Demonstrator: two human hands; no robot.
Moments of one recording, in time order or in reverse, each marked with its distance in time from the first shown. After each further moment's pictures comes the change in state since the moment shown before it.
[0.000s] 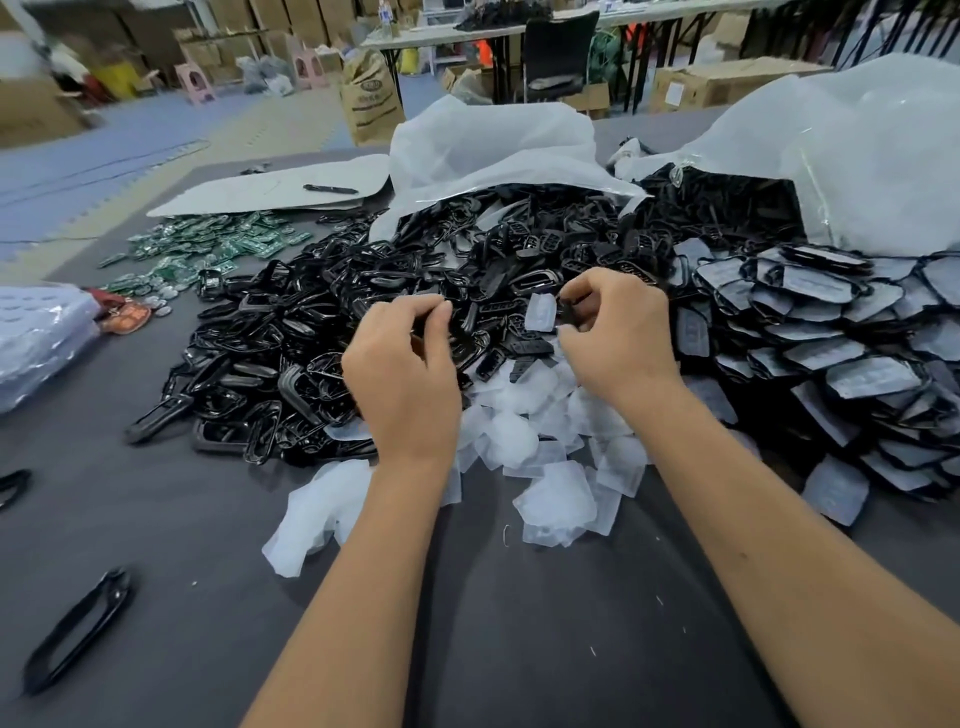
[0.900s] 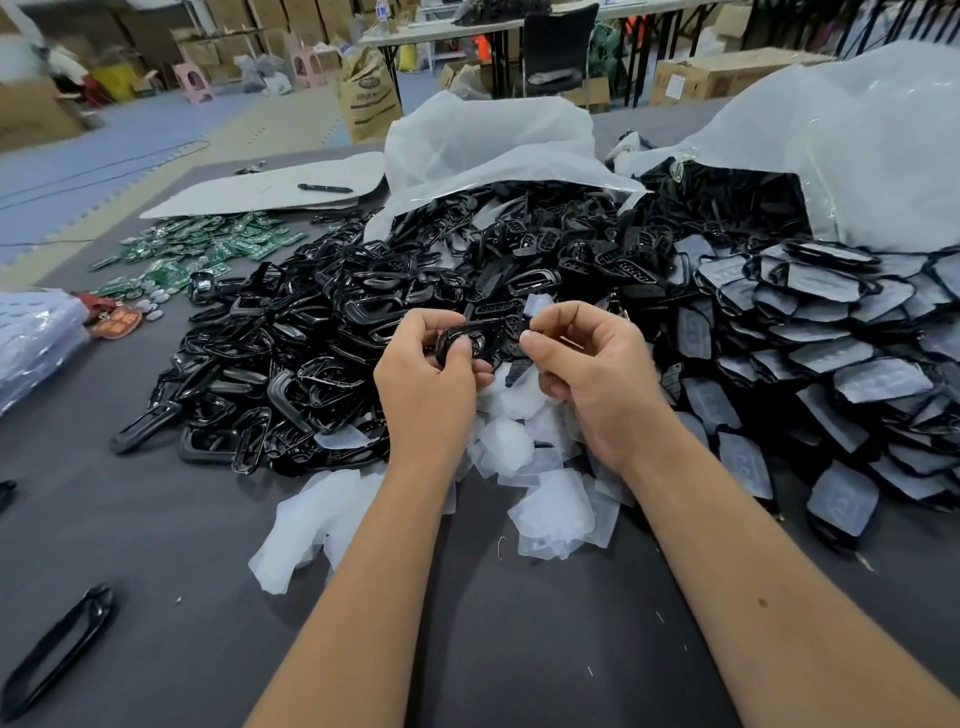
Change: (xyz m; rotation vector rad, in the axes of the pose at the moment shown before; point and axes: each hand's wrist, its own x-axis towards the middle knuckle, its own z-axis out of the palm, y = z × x) left_hand -0.008 0.004 0.015 -0.382 -0.263 -0.496; right_hand -0.031 0.008 0.015 1.021 -0.265 0.134
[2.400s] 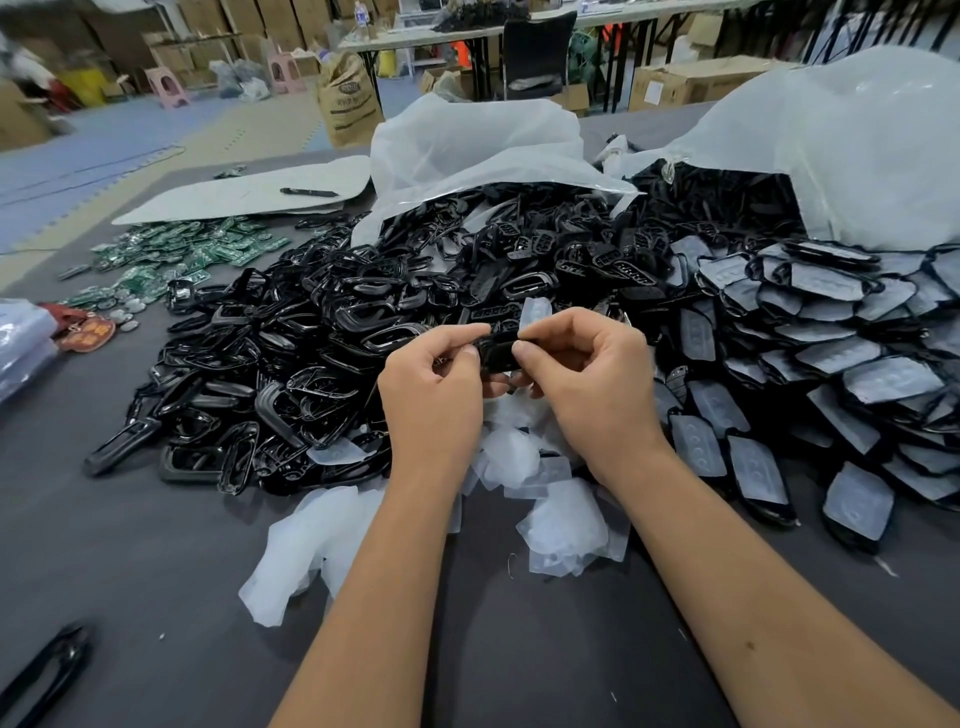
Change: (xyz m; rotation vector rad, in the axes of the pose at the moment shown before) left_hand 0.004 -0.008 0.001 -0.054 -0.091 -0.024; right_hand 0.001 0.015 0.009 -0.373 0.209 -0.218
